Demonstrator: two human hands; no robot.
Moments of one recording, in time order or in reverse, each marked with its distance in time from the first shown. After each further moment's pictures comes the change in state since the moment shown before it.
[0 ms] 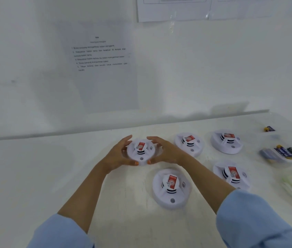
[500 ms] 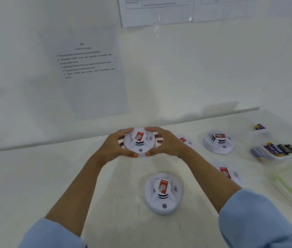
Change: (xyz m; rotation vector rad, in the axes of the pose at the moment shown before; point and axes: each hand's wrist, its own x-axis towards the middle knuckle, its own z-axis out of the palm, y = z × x) left_hand 0.011 0.053 -0.004 0.057 0.005 0.133; right_hand 0.000 -0.016 -0.033 0.155 0.124 -0.070
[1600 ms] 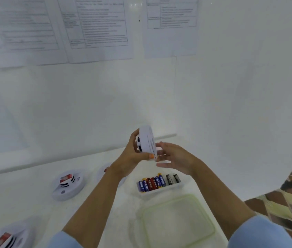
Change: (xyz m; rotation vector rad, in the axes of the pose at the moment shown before) left_hand 0.133 0.190 0.351 -0.404 -0.183 0.131; right_hand -0.163 0.097 -0.338 0.581 0.086 0.269
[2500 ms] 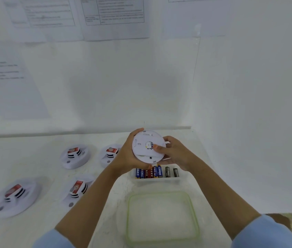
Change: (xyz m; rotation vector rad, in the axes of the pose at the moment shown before) left_hand -0.020 -0.036 0.022 0.296 0.261 0.080; right_hand 0.016 0.013 -0.017 -0.266 -0.093 0.000
